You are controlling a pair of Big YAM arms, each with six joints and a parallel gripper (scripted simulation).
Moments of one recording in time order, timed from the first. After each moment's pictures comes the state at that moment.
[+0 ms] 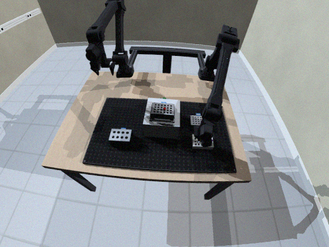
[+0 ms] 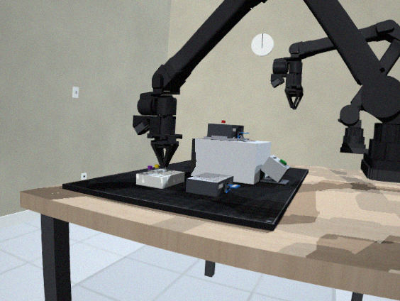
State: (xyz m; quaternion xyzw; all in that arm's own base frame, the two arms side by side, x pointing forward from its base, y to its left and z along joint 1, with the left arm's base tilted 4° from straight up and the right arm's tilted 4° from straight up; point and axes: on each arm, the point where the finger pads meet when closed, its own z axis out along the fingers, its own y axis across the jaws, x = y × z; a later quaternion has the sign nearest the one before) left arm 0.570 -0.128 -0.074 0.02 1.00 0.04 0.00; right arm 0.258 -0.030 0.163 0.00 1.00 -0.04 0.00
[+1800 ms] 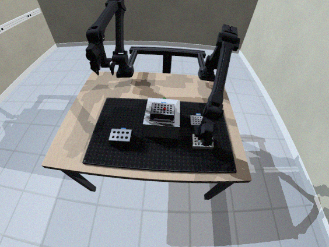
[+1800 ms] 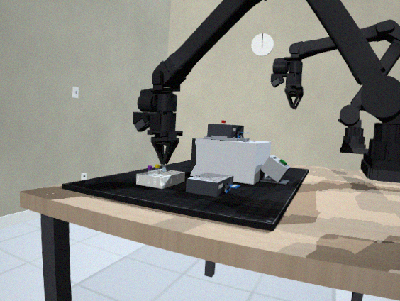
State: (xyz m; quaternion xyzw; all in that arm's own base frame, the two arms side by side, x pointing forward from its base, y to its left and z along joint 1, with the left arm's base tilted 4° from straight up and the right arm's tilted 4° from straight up) left arm 0.569 -0.128 -0.064 0.02 1.00 0.04 0.00; right arm 0.258 -0.030 0.164 0.00 1.00 -0.04 0.00
